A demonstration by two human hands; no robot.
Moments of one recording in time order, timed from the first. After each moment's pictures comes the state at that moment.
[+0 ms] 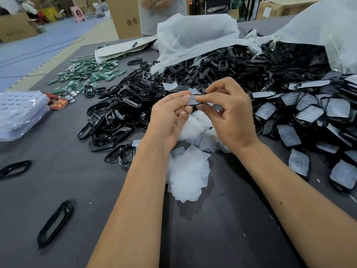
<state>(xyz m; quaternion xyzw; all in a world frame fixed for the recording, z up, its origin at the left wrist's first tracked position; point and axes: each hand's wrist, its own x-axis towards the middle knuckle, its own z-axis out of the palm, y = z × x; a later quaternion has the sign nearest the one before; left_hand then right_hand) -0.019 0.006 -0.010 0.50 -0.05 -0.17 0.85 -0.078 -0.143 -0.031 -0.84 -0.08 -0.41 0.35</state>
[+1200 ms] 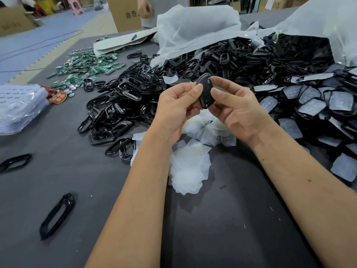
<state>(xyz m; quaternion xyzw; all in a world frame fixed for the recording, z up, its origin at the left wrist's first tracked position) -0.030 -0.001 -0.008 0.60 -0.15 -0.15 0.78 -0.081 -0.158 -0.022 -0.45 -0.02 -0.07 0.89</state>
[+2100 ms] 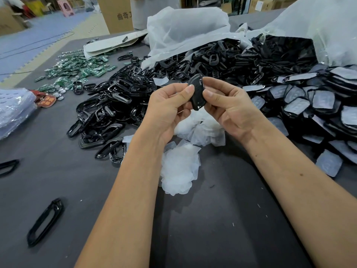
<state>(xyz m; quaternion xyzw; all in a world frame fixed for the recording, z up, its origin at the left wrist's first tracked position) -0.033 -0.005 0.000 0.60 -0.13 -0.17 0.77 -0.084 -0.164 -0.018 -0.45 0.00 -0.09 0.89</state>
